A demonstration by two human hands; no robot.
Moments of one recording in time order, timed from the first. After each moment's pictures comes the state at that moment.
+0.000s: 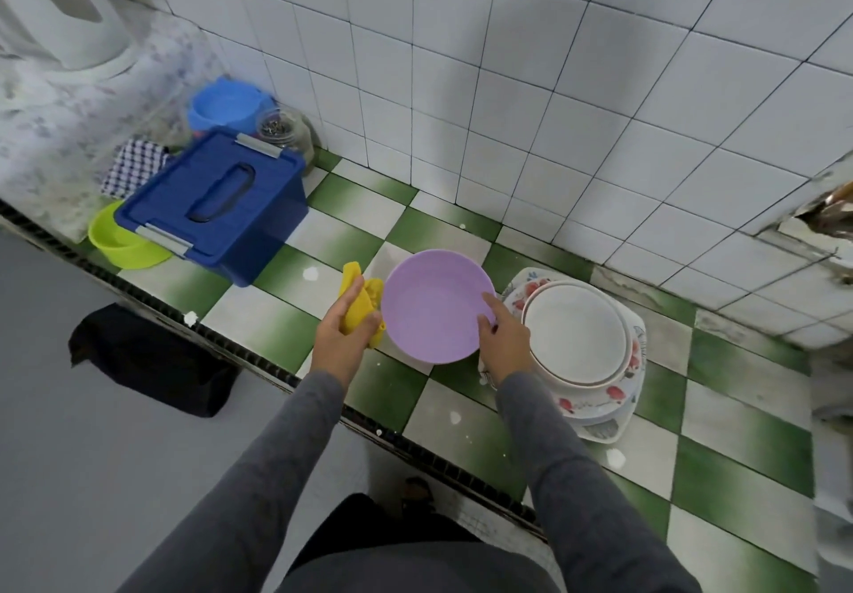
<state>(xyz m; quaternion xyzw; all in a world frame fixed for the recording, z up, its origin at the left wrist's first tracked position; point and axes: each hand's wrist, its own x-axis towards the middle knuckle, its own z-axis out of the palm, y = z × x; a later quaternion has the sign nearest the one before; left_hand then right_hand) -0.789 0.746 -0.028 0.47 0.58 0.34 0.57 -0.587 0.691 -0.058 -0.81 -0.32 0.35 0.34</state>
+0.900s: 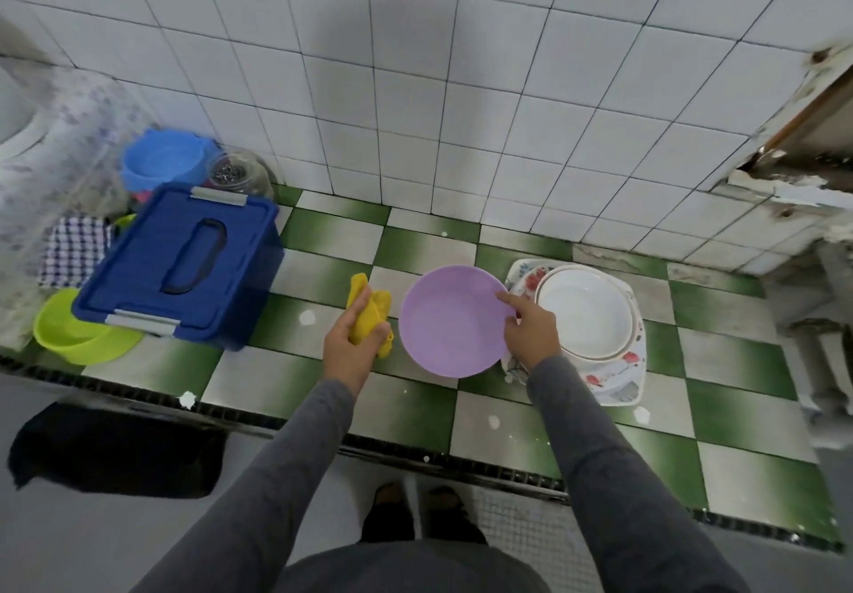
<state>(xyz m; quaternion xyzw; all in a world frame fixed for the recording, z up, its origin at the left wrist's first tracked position) -0.819 0.810 -0.029 0.54 0.51 0.27 0.61 -0.605 0.705 -0.037 -0.87 -0.24 0.28 0.33</state>
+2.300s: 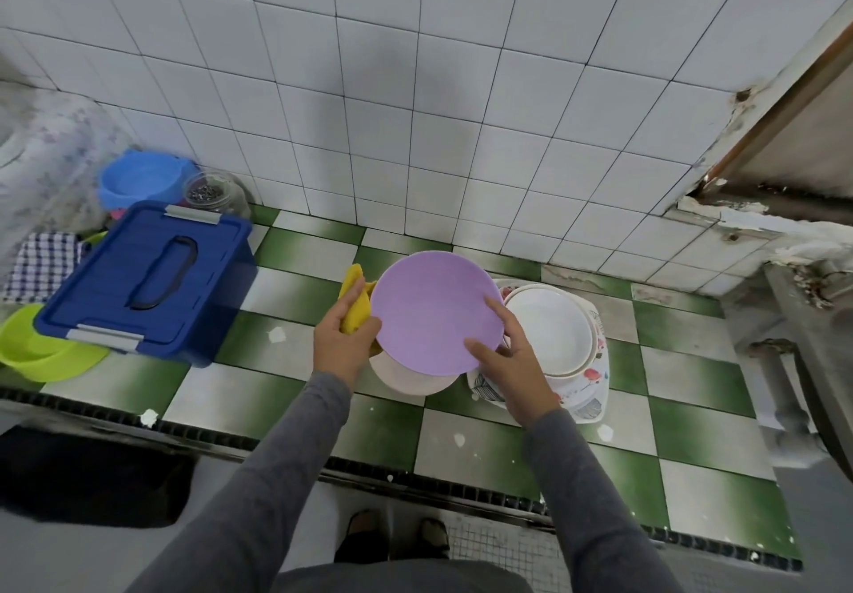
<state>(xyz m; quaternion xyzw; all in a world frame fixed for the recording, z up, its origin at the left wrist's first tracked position) -0.772 0.797 0.002 0.48 0.50 0.33 0.64 -0.608 0.657 -0.009 -0.65 -0.21 0.41 0.60</state>
